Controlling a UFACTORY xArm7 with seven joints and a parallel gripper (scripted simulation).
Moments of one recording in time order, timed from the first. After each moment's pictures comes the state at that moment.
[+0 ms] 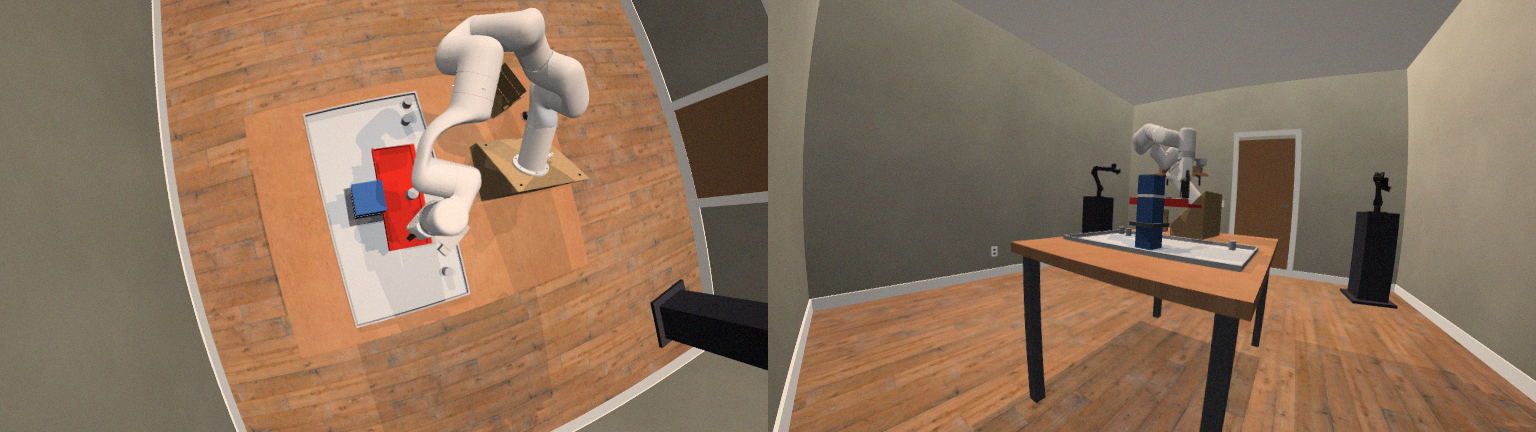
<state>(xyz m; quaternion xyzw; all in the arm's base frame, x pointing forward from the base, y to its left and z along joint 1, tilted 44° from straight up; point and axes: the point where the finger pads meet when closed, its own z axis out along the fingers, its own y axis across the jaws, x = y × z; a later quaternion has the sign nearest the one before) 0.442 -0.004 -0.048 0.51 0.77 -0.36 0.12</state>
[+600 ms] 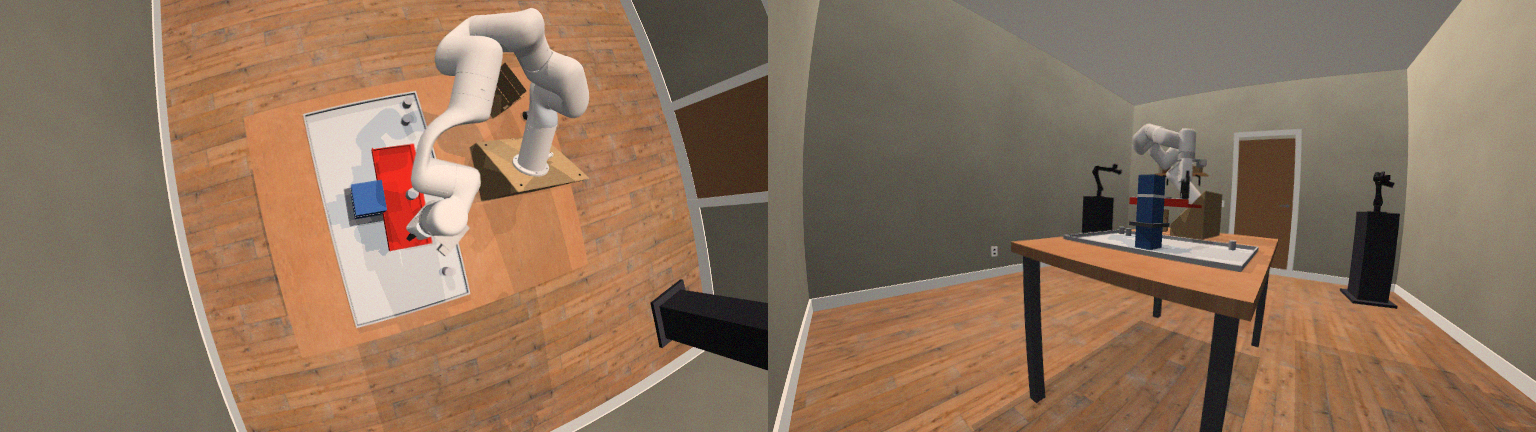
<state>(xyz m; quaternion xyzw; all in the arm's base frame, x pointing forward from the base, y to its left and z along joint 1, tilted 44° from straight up) 0.441 -0.006 -0.050 0.51 0.77 -0.36 0.12</state>
